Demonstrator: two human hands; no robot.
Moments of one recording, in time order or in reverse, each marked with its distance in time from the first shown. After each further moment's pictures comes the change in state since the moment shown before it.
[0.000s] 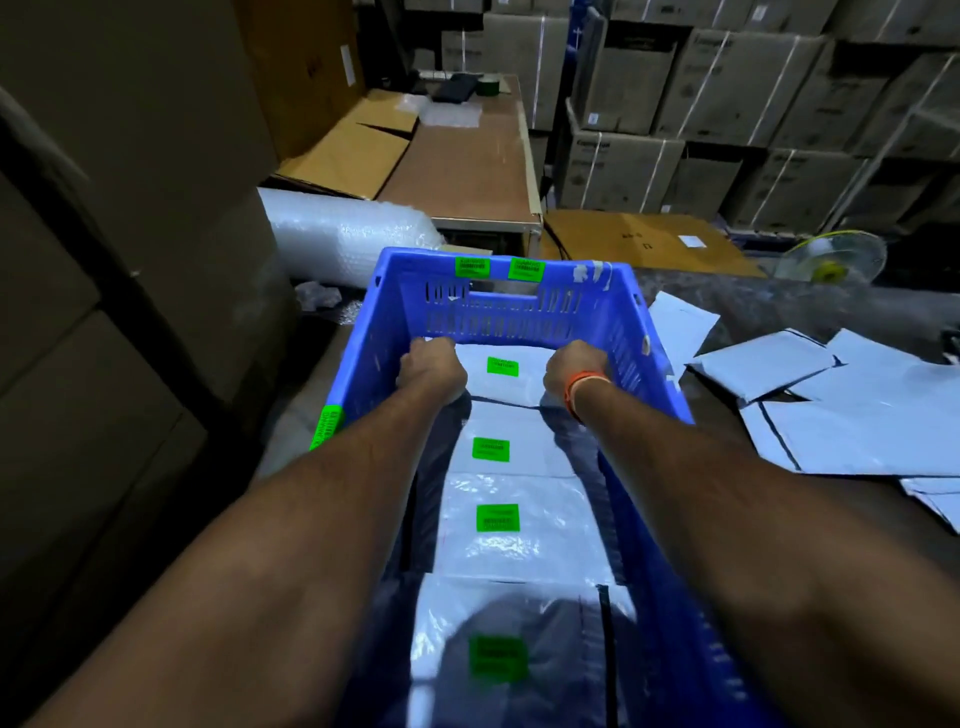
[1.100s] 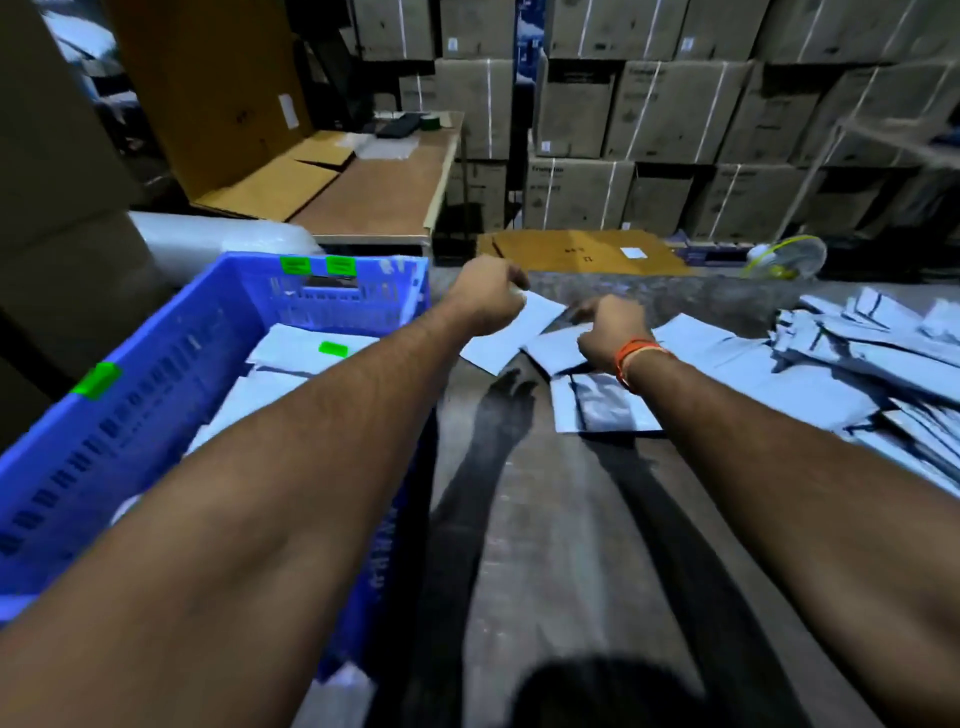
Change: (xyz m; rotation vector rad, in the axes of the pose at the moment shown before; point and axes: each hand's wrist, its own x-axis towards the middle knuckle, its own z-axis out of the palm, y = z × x) left_hand -0.145 0.315 0.033 0.000 0.114 0.538; right_hand -0.012 0.259 -0.218 -0.046 0.213 -0.355
